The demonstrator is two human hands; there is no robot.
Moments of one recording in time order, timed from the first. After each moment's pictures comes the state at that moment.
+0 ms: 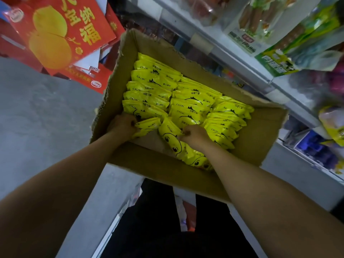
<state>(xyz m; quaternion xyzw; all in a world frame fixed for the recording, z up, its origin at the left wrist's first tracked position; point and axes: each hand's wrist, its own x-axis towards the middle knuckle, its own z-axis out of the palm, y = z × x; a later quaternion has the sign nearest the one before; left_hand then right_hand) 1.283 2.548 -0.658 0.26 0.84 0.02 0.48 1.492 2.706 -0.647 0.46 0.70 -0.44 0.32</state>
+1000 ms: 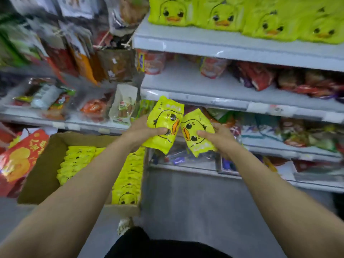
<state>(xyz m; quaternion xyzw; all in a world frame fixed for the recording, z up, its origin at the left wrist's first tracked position) 1.672 2.739 -0.313 0.42 0.65 0.42 0.48 1.926 2.837 -0.345 0.52 0.55 -0.60 -0.27</state>
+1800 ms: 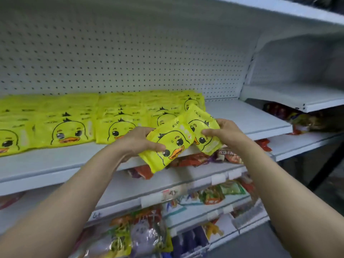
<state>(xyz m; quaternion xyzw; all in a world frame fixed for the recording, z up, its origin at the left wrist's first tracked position) 1.956 3.064 -0.119 0.67 0.48 0.30 0.48 2.253 3.077 -0.118 0.58 0.56 -0.39 -0.44</state>
